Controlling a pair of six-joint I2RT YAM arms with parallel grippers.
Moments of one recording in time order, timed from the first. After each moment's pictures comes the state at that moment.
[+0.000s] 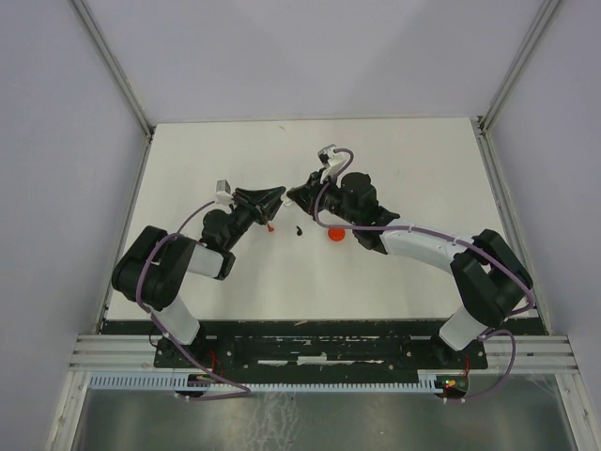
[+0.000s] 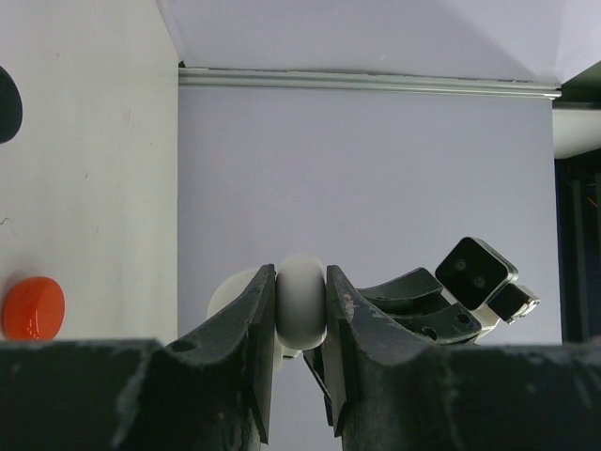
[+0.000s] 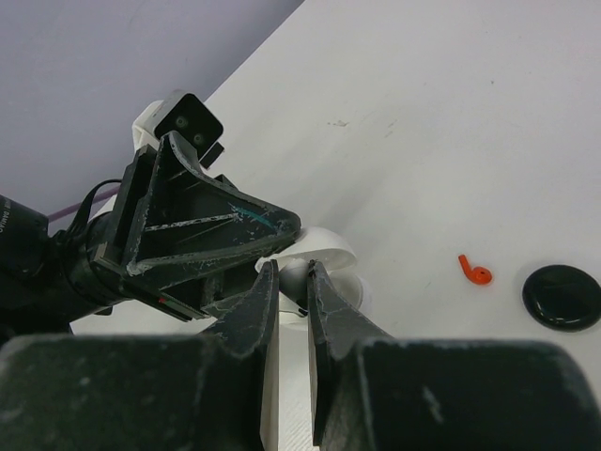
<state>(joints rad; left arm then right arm) -0.34 1.68 0.44 1.36 0.28 -1.67 0.72 1.62 0.98 0.53 -0.16 0.38</state>
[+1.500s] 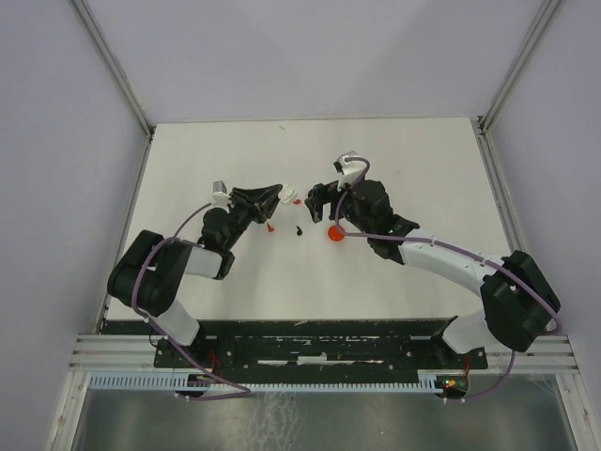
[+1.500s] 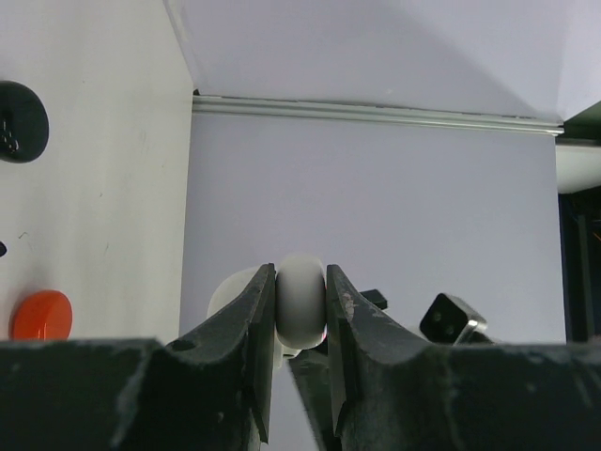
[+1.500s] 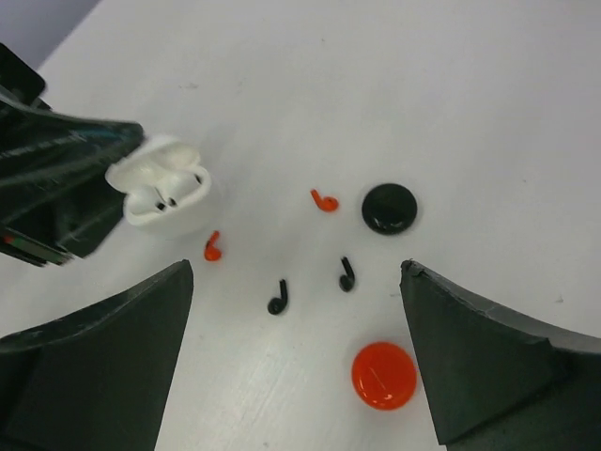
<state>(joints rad) -0.34 1.66 0.44 1.30 0.22 -1.67 0.72 1.43 0.91 0.31 0.12 0.25</state>
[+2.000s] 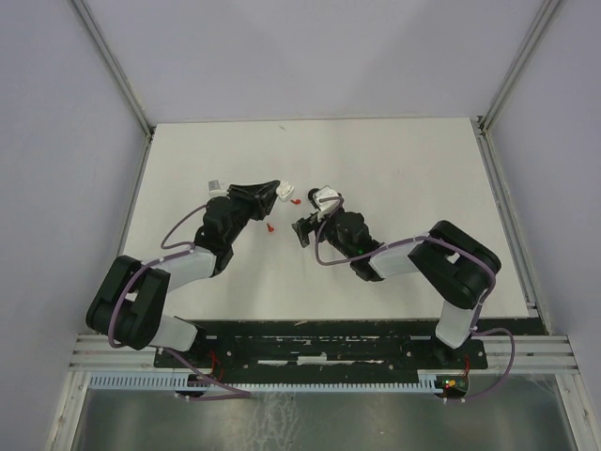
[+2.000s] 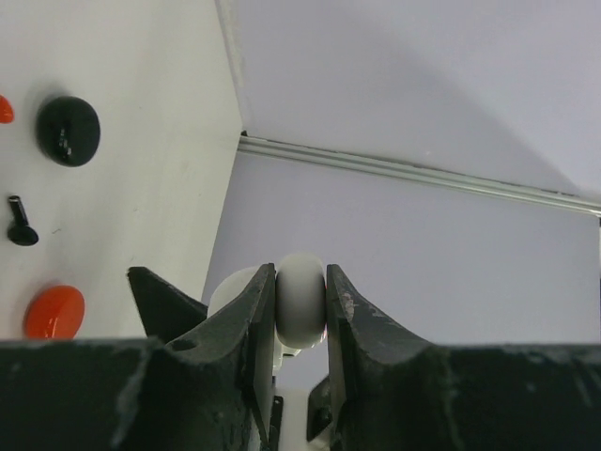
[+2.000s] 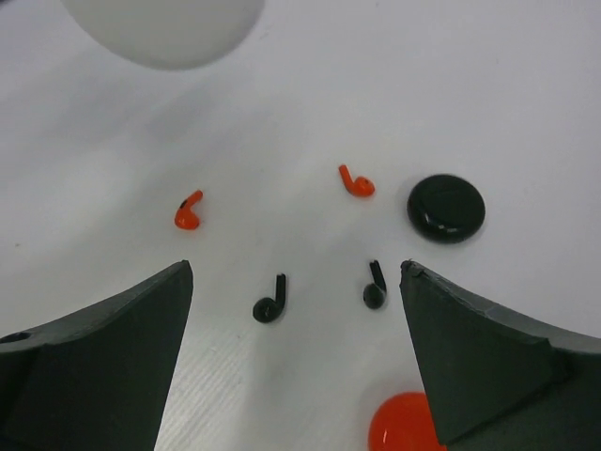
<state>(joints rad) -0.38 1.43 0.52 0.84 0.05 -1.67 0.79 1.78 0.69 0.88 0.12 0.04</state>
